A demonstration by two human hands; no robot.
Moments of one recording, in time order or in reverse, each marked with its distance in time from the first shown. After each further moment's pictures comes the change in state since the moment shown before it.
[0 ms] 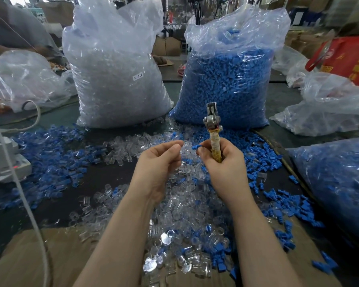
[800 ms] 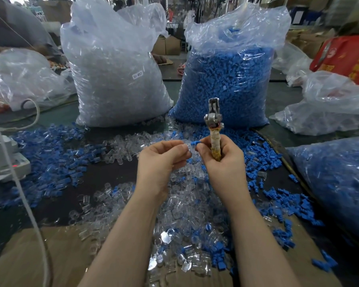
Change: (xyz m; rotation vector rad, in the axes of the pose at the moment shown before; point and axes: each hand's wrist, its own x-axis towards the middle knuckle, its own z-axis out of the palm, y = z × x) left_hand -0.006 -0.001 0.006 -0.010 0.032 0.093; right_hand -0.001 0.000 0.006 0.022 0.020 -0.057
